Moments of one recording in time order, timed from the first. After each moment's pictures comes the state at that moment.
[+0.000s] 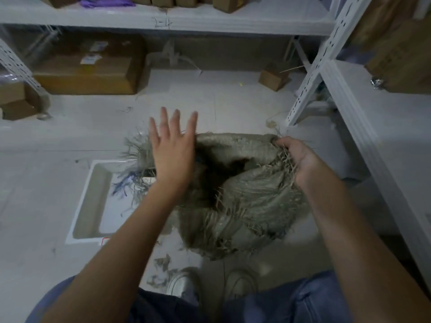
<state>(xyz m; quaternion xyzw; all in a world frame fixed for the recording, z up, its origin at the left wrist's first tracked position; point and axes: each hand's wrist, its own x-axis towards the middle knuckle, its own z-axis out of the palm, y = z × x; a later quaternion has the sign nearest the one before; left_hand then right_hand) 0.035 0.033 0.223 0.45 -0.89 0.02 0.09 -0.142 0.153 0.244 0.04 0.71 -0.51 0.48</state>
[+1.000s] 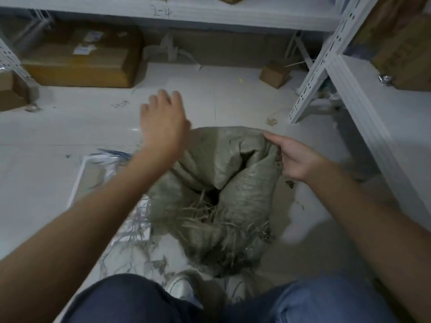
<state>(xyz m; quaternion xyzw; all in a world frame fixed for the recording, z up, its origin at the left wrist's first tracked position) 0.034 -0.005 0.234 0.45 -0.88 0.04 0.11 -0.158 0.135 0.203 -0.12 0.61 -0.51 0.59</state>
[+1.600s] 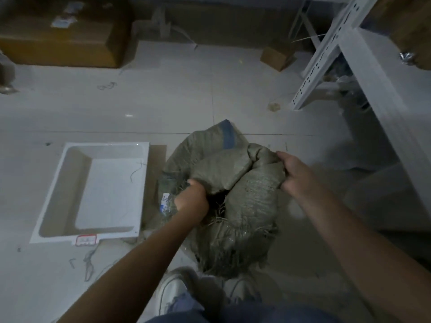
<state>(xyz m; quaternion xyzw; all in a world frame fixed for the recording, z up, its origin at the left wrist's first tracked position) 0.022 0.064 0.058 0.52 -0.80 -0.24 -0.19 -0.155 0.145 0.120 0.11 0.67 -0.58 0.46</state>
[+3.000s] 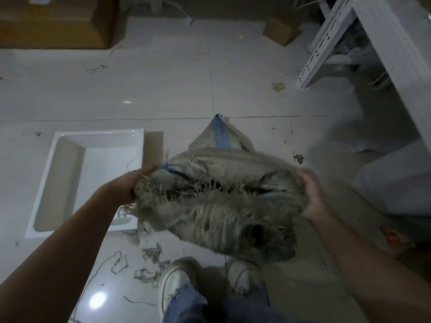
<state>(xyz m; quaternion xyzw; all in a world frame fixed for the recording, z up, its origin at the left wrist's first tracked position) 0.113 -0.050 0.009 0.45 -0.46 -0.77 -0.01 -0.179 0.221 0.012 0.14 0.57 -0.63 0.51</state>
